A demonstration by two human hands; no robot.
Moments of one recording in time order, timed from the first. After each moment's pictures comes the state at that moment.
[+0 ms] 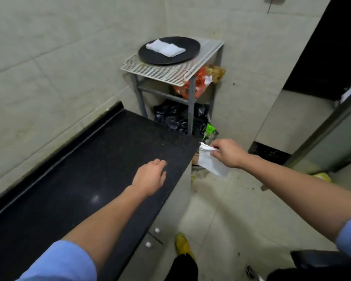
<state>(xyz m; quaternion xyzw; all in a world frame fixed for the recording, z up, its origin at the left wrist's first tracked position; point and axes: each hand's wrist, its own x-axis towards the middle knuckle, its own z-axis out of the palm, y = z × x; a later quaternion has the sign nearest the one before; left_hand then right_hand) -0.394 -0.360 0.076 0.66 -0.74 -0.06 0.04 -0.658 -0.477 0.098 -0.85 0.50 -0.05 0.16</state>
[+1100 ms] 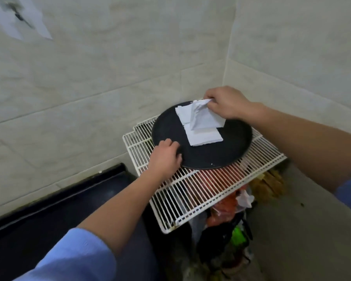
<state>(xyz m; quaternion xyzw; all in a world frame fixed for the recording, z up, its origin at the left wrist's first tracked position) -0.347 -0.904 0.165 0.83 -0.54 0.02 0.14 -0.453 -1.112 0.277 -0.96 0.22 -0.15 0.07</state>
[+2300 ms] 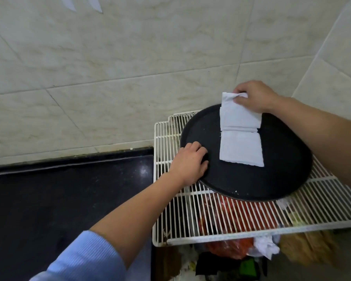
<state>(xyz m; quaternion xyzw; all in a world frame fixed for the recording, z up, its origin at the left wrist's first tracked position) -0.343 -0.935 0.146 0.88 -0.46 -0.01 0.15 -0.328 -1.215 0.234 -0.98 0.08 -0.08 0.17</state>
